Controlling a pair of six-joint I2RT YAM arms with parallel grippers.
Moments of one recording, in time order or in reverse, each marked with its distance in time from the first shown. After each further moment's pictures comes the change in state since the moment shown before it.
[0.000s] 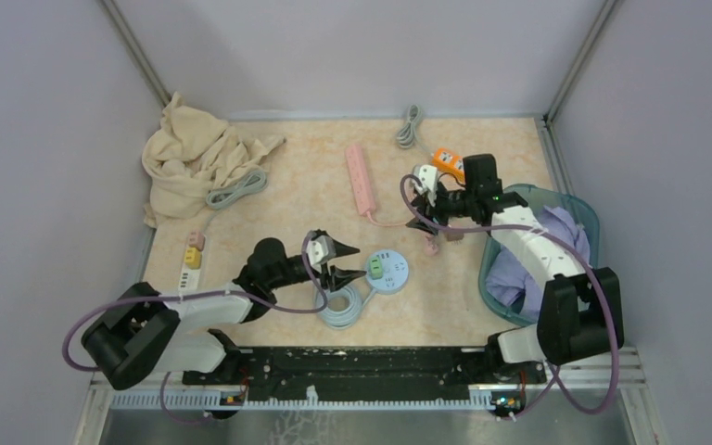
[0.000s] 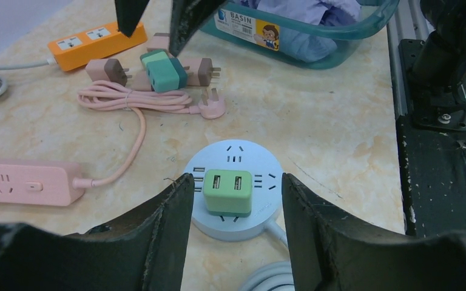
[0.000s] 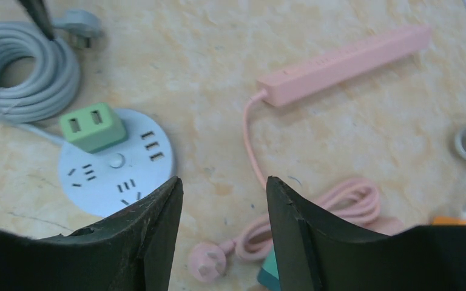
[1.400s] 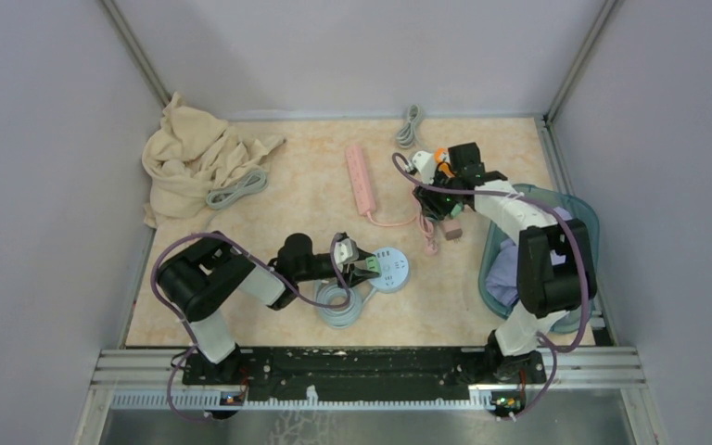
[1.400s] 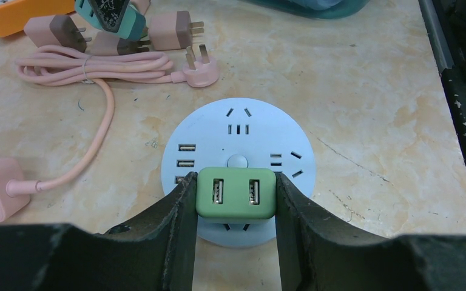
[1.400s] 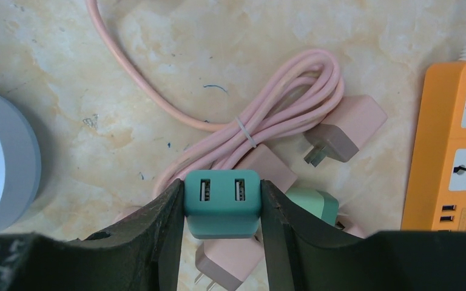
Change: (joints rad) left arm 0.000 0.470 0.091 0.278 0.068 0.057; right arm 0.000 0.260 0.146 -0.059 0.400 0.110
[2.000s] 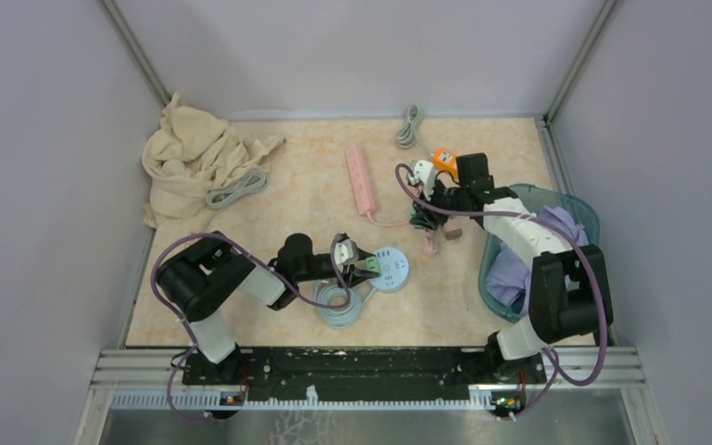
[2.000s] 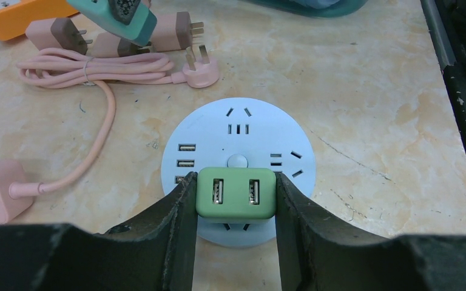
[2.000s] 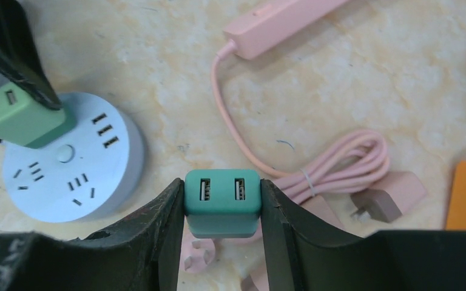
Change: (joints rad) left arm 0.000 0.000 0.000 -0.001 0.001 0.014; right arm 0.000 -0.157 -0.148 0.078 -0.333 -0.069
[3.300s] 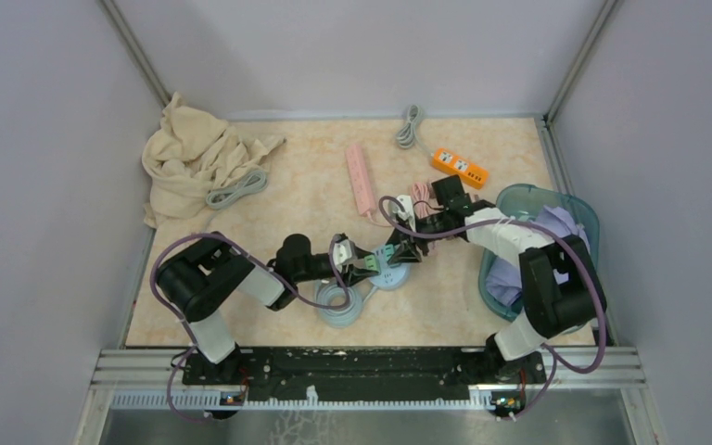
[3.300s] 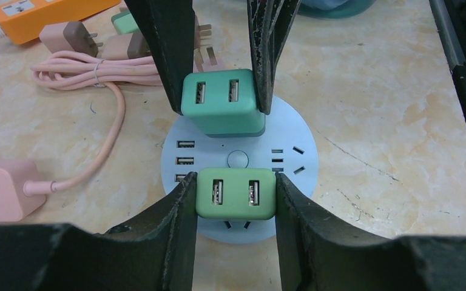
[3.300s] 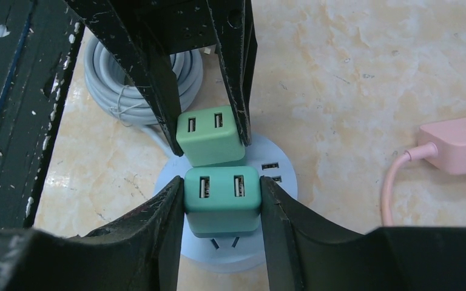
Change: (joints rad) left arm 0.000 -0.004 -0.010 0.019 -0.012 0.023; right arm 0.138 0.045 -0.090 -0.051 -0.328 -0.164
